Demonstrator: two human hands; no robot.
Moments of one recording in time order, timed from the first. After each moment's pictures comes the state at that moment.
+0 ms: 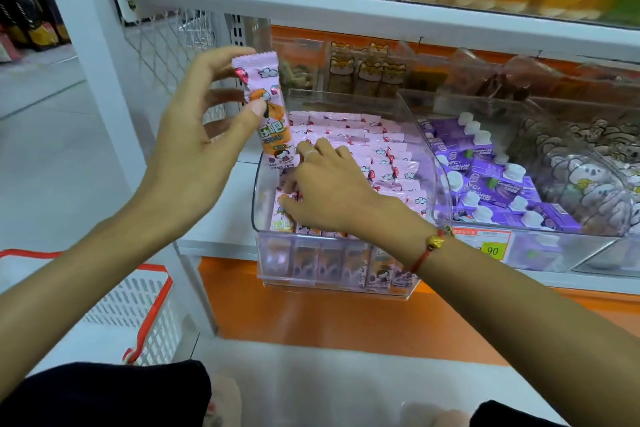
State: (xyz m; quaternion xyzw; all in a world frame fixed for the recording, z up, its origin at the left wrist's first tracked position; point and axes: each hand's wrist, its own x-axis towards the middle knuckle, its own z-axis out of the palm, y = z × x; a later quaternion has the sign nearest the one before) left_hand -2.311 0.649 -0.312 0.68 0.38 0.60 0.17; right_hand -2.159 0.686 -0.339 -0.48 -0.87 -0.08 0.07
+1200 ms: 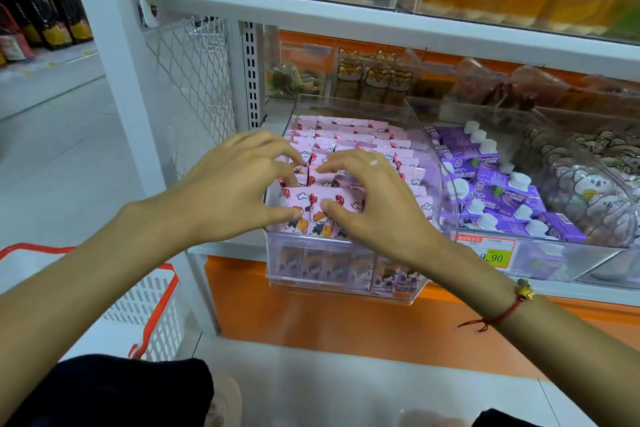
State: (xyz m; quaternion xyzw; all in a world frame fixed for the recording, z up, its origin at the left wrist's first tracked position) left_hand -2.319 0.660 -0.327 0.87 0.47 0.15 -0.08; right_hand -2.114 0.660 -0.344 -0.45 -0.83 0.10 0.31
